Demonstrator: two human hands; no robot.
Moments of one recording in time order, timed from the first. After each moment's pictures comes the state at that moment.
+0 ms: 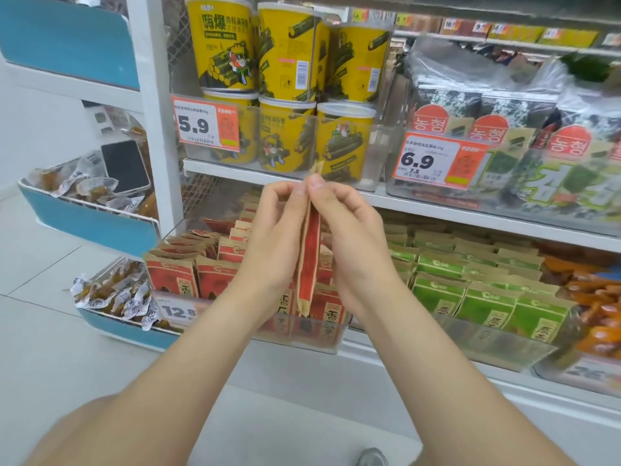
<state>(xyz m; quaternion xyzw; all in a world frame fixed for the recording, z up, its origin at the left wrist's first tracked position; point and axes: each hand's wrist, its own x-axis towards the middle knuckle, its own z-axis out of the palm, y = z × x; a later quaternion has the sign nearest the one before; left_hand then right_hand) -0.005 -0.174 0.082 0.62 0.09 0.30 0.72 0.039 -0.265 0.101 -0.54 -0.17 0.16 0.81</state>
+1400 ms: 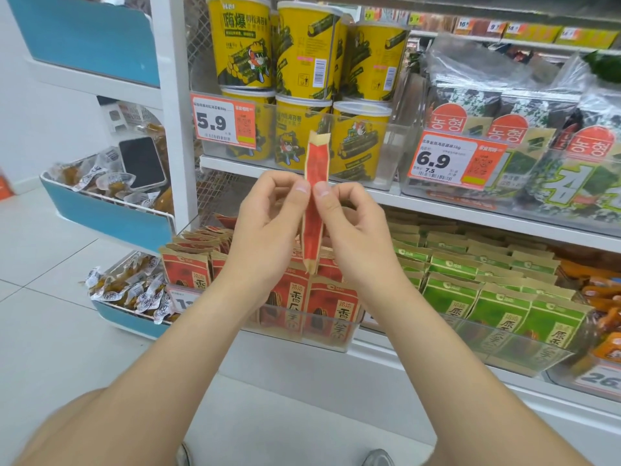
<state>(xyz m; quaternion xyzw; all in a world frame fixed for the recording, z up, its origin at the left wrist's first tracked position) -0.023 -0.148 0.086 0.68 0.06 0.35 0.65 0.045 -0.263 0.089 -0.67 -0.28 0.07 0.69</state>
